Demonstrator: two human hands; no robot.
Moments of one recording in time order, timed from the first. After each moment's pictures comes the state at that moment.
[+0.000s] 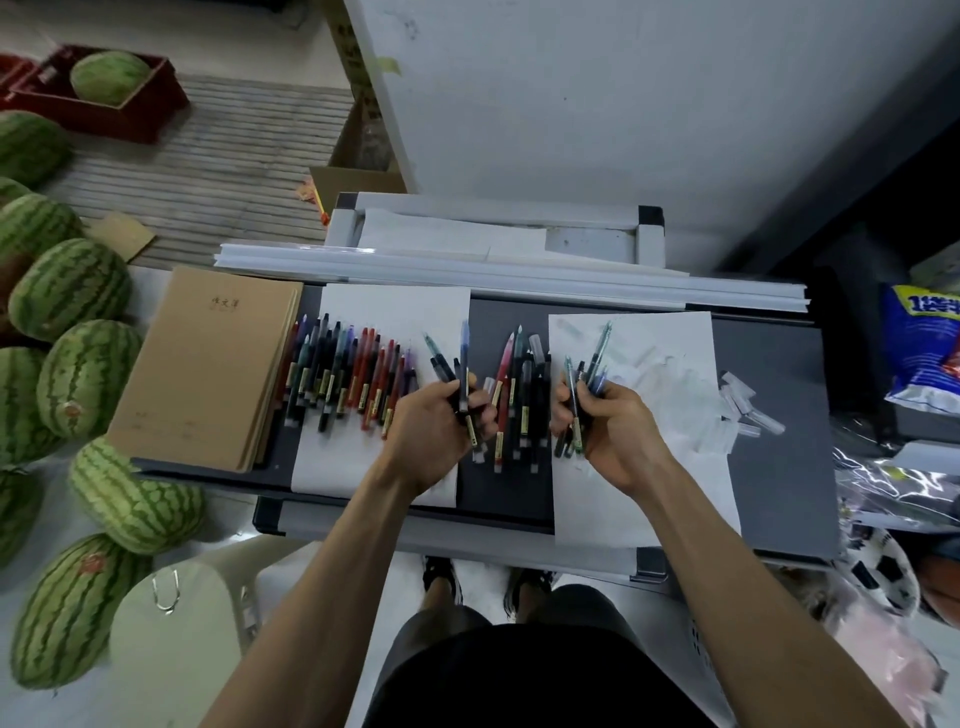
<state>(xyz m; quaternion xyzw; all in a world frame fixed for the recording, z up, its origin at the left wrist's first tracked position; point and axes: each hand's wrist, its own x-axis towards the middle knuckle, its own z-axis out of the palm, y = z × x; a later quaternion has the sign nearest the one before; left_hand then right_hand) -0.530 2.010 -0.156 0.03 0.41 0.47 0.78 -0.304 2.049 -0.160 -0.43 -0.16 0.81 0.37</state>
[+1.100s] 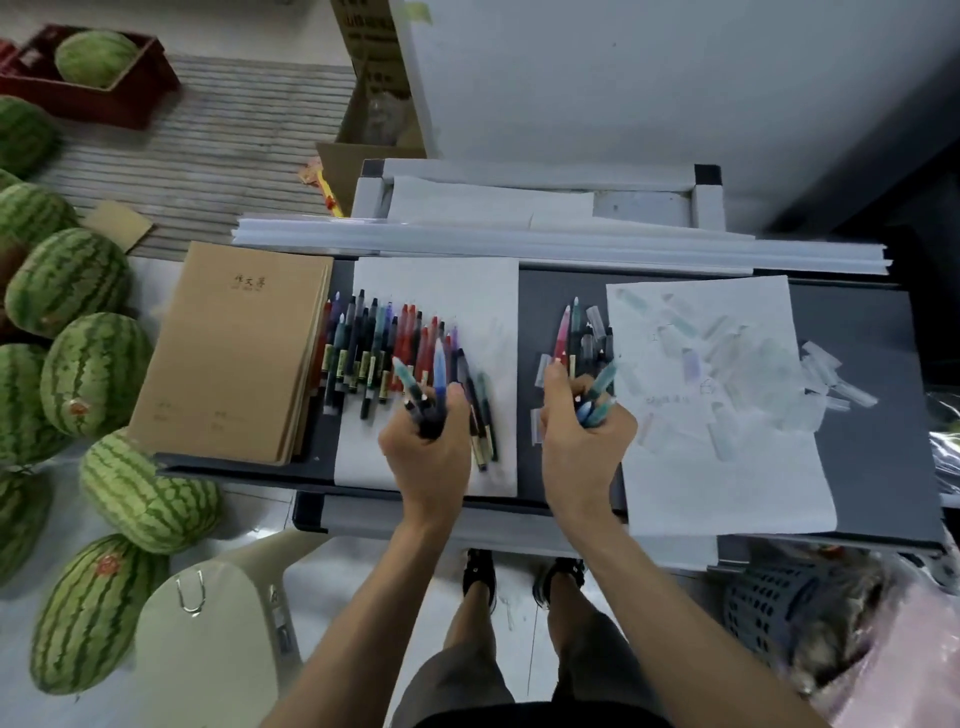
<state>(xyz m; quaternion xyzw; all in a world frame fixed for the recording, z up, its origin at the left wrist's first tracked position) -0.565 1.959 -0.185 0.37 0.67 0.58 0.27 -0.443 1.984 -0.169 -0.58 -0.35 0.48 0.55</state>
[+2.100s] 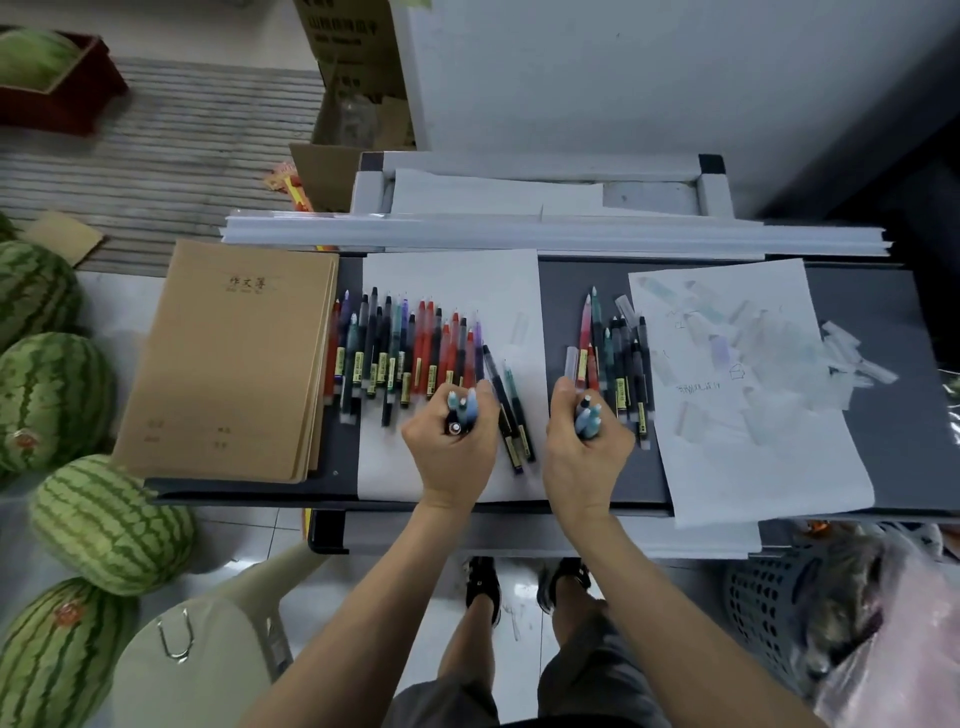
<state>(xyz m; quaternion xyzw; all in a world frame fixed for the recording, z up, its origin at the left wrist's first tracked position) -0.593 1.971 -0.225 0.47 0.63 0.58 0.22 -0.480 1.975 -0.220 -0.66 -0.40 0.34 0.55</state>
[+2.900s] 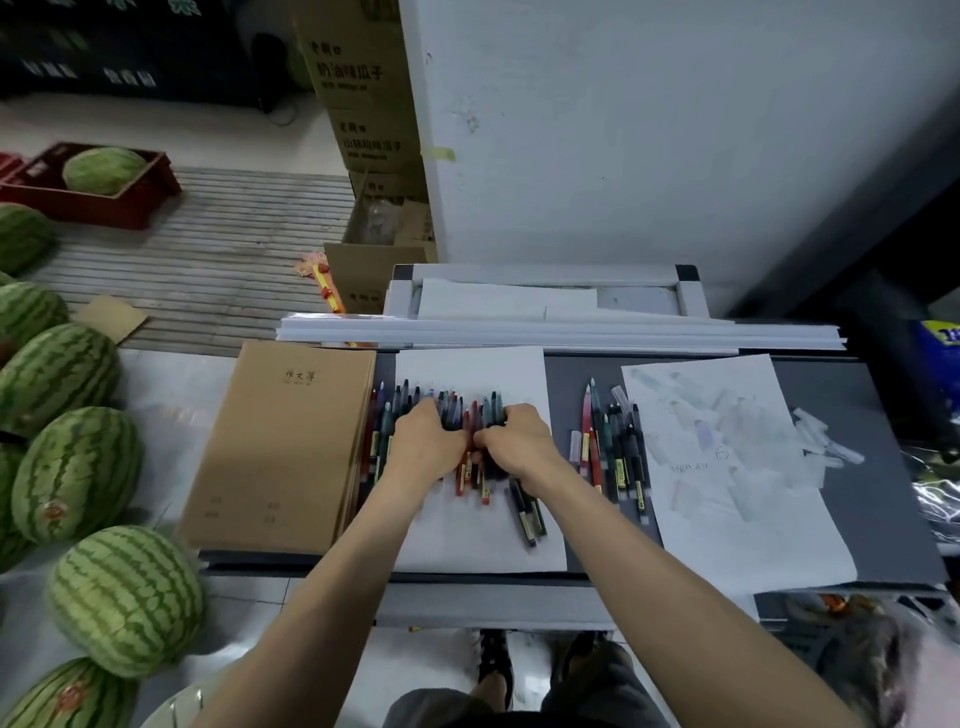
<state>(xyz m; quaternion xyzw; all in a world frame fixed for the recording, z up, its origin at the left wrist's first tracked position) -0.668 2.056 -0.157 0.47 0.78 0.13 0.40 -0.532 2.068 -0.155 -0.69 -0.43 0.57 0.13</state>
